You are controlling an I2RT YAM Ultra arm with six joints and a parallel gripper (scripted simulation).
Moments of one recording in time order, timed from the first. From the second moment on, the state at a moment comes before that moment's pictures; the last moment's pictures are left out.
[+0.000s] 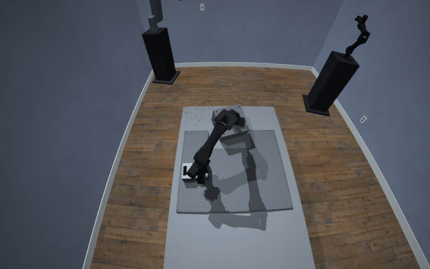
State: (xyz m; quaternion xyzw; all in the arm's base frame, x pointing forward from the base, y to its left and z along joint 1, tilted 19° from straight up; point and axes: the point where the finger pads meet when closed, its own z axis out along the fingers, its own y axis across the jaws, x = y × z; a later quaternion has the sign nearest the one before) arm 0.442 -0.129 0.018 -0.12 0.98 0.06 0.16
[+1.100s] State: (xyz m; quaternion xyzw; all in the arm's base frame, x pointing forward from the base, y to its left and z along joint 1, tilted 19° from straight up) arm 0.442 -0.129 0.018 -0.12 0.98 0.06 0.17
